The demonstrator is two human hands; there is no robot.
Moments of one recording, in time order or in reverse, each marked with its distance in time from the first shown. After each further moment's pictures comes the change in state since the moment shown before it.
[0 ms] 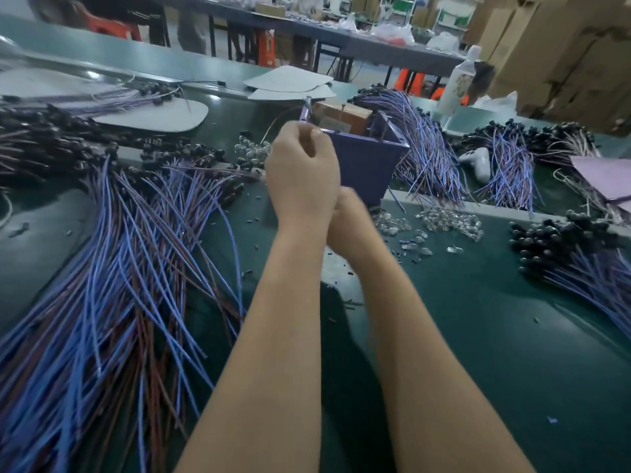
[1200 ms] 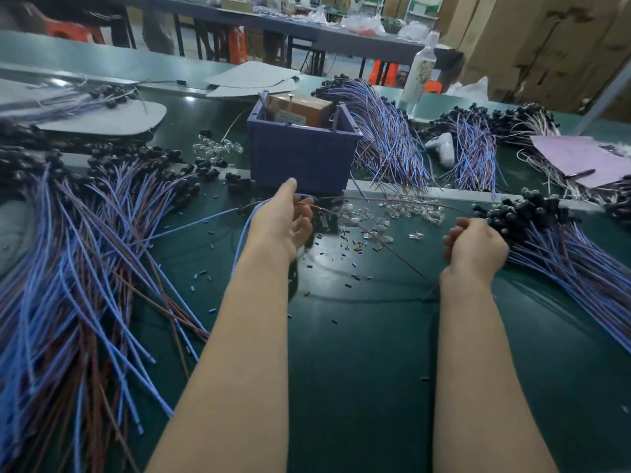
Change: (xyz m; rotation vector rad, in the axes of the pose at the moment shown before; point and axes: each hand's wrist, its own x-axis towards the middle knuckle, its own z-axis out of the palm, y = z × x) left_hand -0.022 -0.041 0.036 -0.572 -0.259 -0.947; right_hand -0.034 0.068 -0.159 0.365 1.112 0.250
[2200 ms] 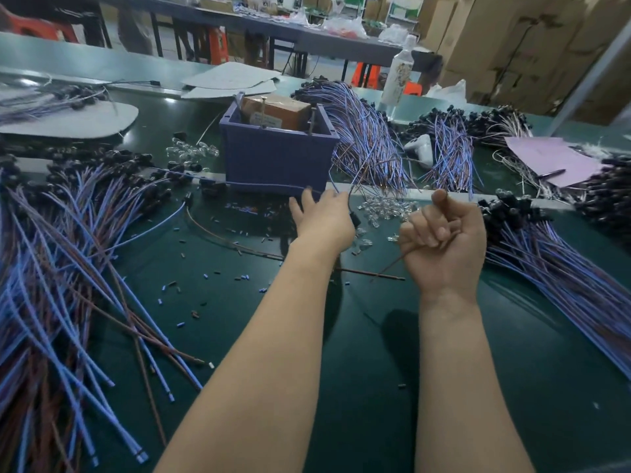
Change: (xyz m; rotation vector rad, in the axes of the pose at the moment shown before) left_hand 0.022 -0.041 0.065 1.691 -0.185 0.568; right_hand -0.025 -0.024 -0.008 0.778 -0.764 0.280
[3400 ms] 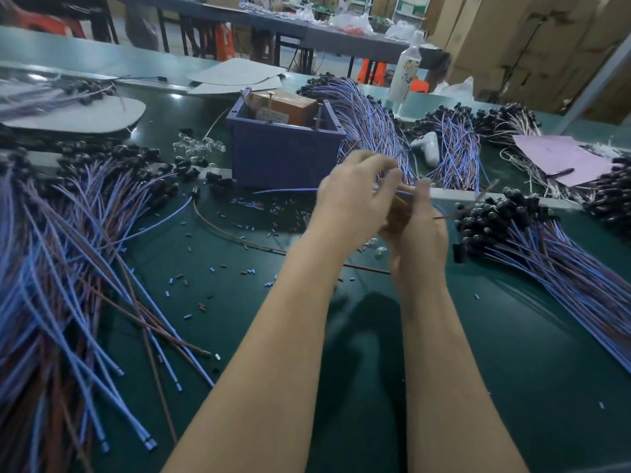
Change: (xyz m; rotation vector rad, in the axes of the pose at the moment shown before) left_hand -0.043 0.020 -0.036 -0.432 0.302 0.360; right_hand 0.009 0.037 0.011 -0.668 0.216 -0.177
